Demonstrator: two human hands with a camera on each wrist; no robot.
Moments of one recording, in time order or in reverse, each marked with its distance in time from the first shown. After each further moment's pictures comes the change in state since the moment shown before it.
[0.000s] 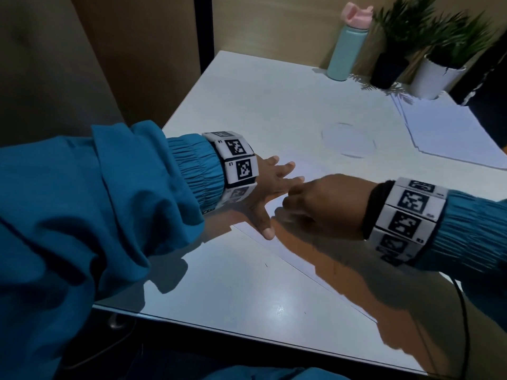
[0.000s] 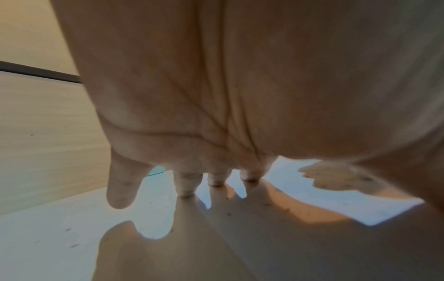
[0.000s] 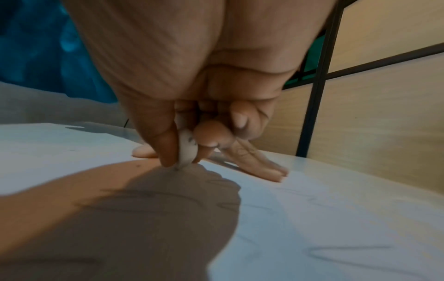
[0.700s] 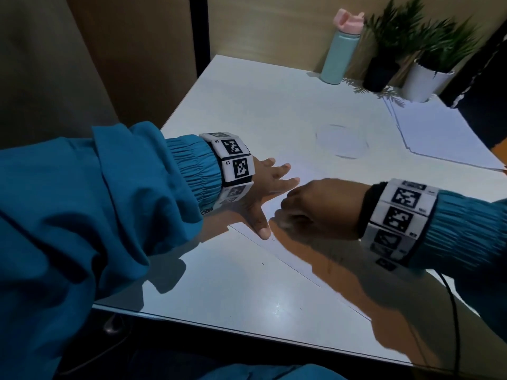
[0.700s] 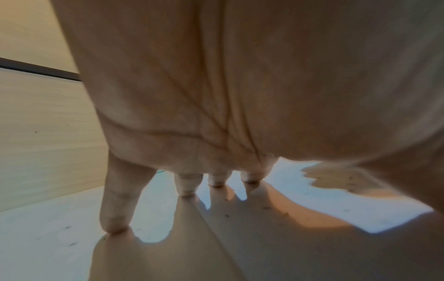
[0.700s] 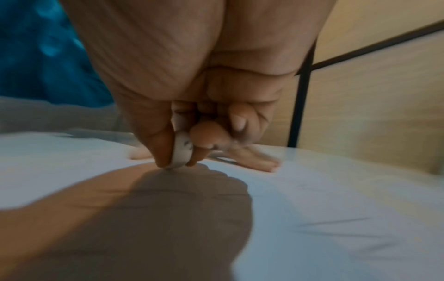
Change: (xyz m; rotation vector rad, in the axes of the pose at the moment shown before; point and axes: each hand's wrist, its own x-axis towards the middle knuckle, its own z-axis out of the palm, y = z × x) left_hand -0.001 0.001 -0.003 -0.031 -0.024 -0.003; right_hand -0.002 -0.001 0.002 0.160 -0.021 0.084
